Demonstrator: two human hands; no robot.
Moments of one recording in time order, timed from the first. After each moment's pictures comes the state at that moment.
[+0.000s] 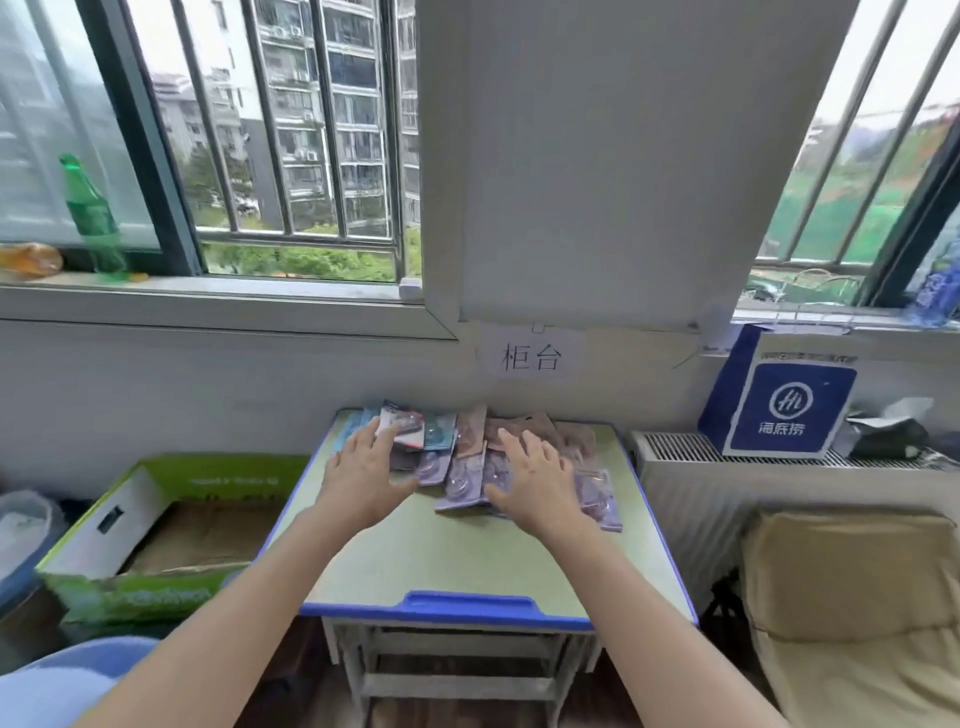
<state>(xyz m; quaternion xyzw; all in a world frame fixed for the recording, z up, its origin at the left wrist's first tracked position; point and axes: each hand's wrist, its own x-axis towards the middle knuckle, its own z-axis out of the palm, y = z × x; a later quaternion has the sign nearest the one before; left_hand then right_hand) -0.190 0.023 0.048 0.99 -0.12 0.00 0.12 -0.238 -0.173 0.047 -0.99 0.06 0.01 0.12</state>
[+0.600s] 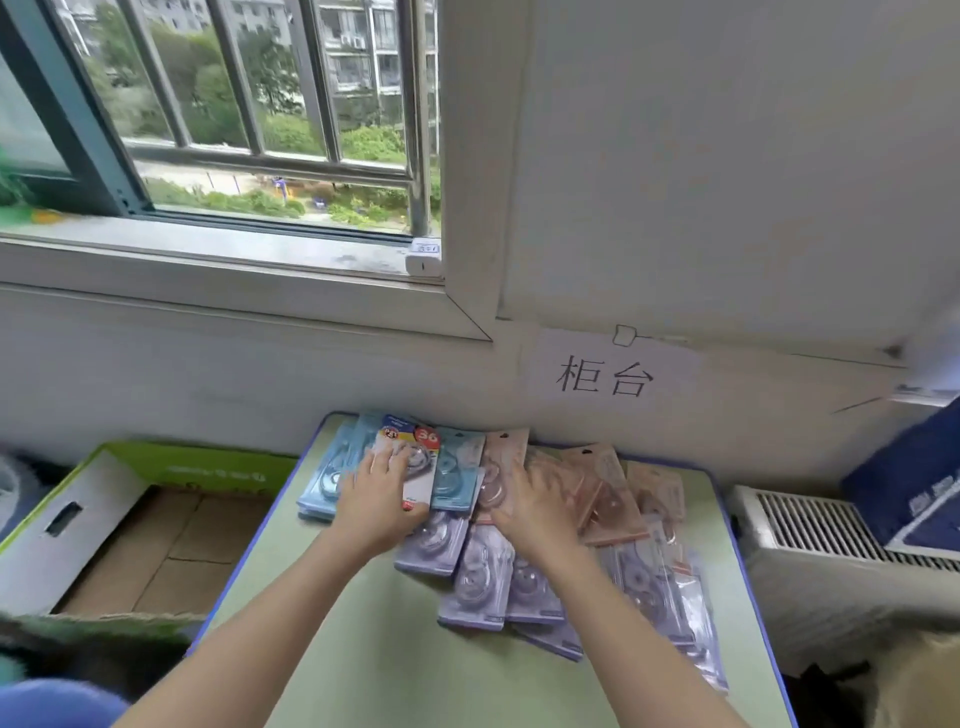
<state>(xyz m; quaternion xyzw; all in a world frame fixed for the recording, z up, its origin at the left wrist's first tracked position) 0.042 -0.023 -0.060 0.99 -0.06 -0.11 0.09 0.015 -0.213 -0.066 -0.97 0.05 0.13 0.19</state>
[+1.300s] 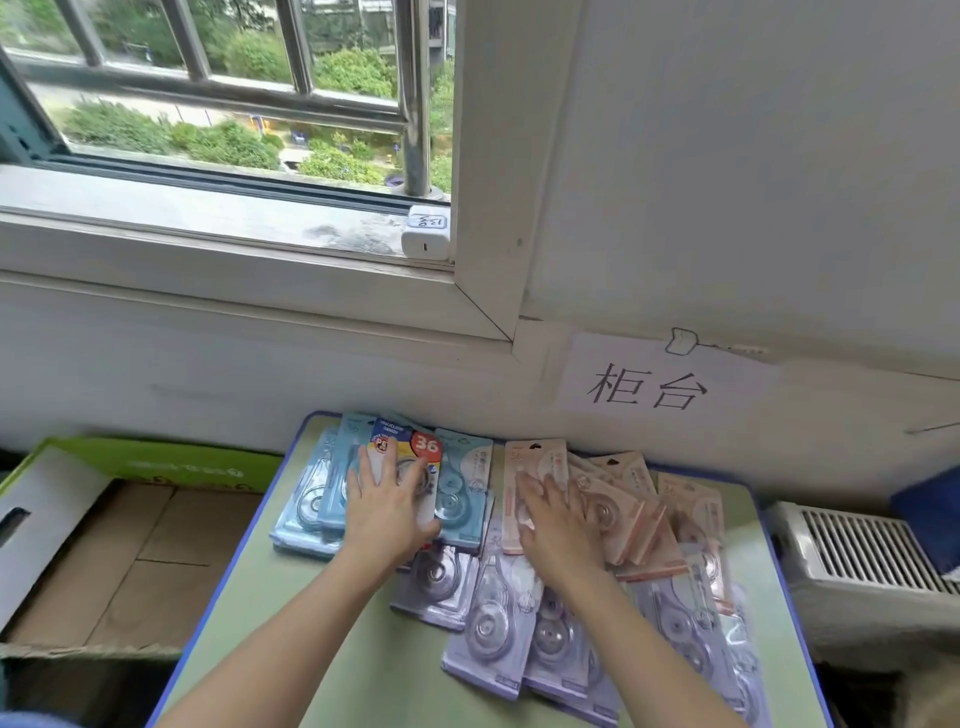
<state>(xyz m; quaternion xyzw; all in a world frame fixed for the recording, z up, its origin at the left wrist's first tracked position) 0.112 -0.030 -0.118 0.98 -0.07 -0.16 0.01 0.070 -0.230 -0.123 -0.98 0.05 0.17 0.11</state>
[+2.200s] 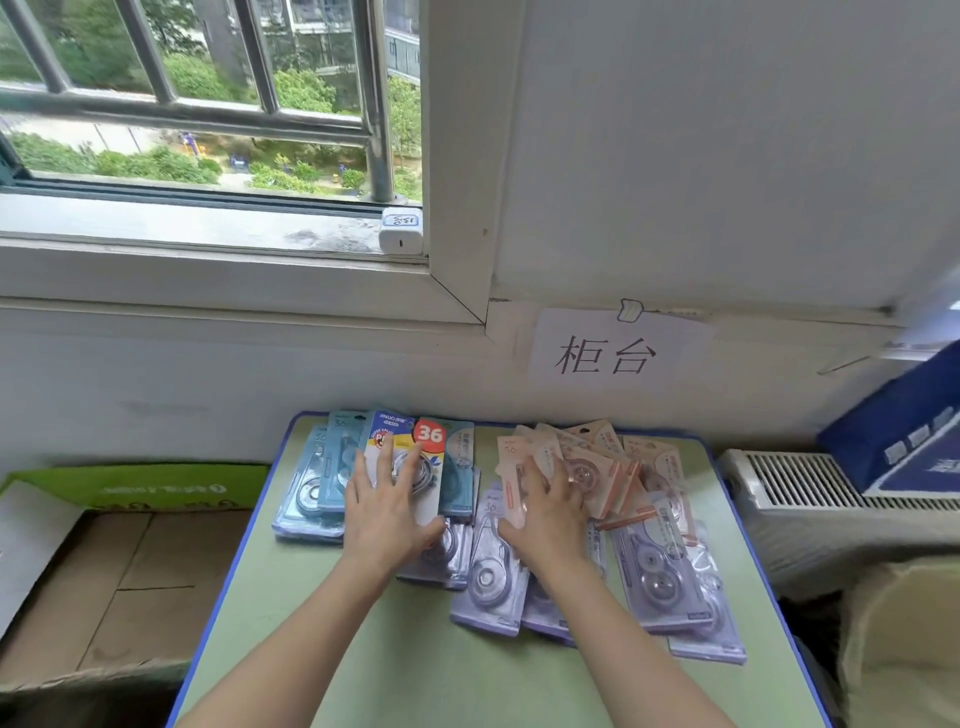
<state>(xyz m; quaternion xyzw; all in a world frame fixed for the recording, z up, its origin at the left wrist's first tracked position) 0.071 -0.022 -0.108 0.99 -0.10 -0.10 0.09 0.026 -0.206 -0.114 -0.97 0.18 0.10 0.16</state>
